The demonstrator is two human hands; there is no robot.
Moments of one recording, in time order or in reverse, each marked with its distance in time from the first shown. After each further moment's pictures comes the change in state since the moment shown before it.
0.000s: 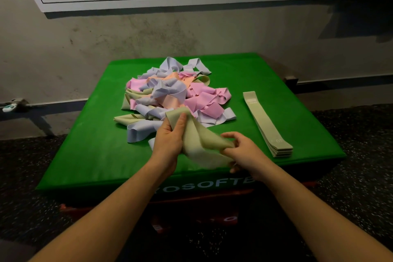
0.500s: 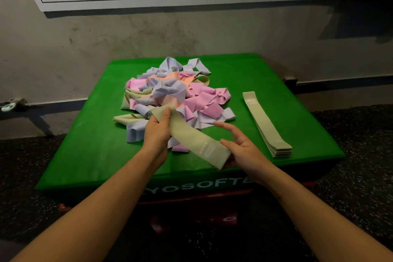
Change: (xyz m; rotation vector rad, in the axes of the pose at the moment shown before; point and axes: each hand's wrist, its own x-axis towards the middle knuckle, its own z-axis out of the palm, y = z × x) left_hand 0.037 0.000 -0.019 -0.024 0.140 -0.037; right_hand -0.020 -0.011 0.002 0.237 -0.178 -0.176
